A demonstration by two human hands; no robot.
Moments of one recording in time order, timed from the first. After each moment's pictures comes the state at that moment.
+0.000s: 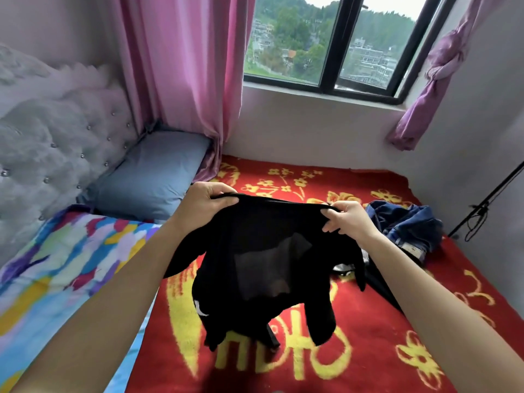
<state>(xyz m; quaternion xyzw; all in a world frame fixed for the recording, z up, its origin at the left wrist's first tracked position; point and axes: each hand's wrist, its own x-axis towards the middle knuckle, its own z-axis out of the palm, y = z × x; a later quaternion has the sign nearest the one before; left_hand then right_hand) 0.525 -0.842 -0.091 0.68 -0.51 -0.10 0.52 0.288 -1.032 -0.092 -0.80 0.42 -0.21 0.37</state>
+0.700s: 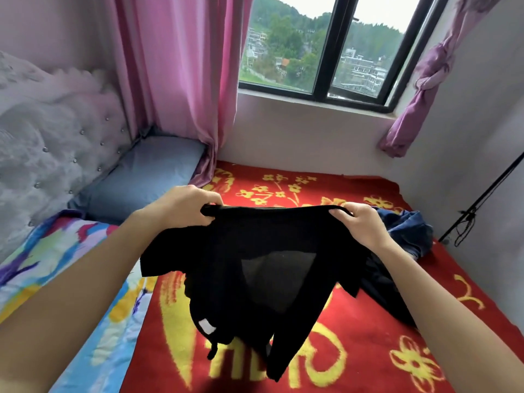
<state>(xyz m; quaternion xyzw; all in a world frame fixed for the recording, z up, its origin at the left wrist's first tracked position) 0.549 -0.826 -0.071 0.76 -0.64 0.03 0.13 0.260 -1.034 -0.078 -0.86 0.41 -0.24 0.21</state>
